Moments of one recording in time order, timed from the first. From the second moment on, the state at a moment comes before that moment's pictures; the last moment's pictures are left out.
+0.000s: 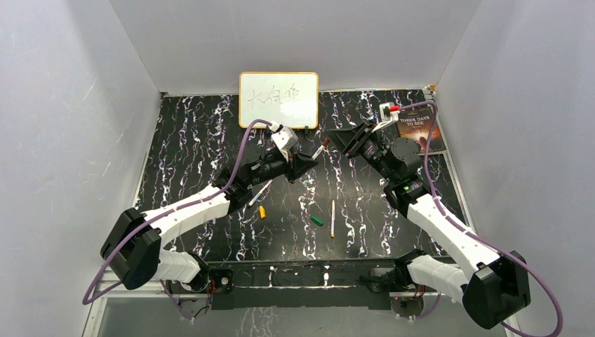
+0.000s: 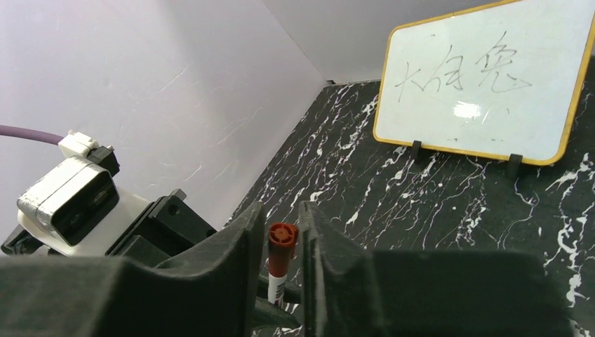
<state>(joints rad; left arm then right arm) -0.75 1.33 0.79 0.51 0.40 -0.14 0.42 1.03 0.73 0.45 -0.27 0.70</state>
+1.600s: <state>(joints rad) -0.74 1.51 1.07 0.14 0.40 -0.07 0.48 1.05 0.71 0.39 -0.10 0.53</state>
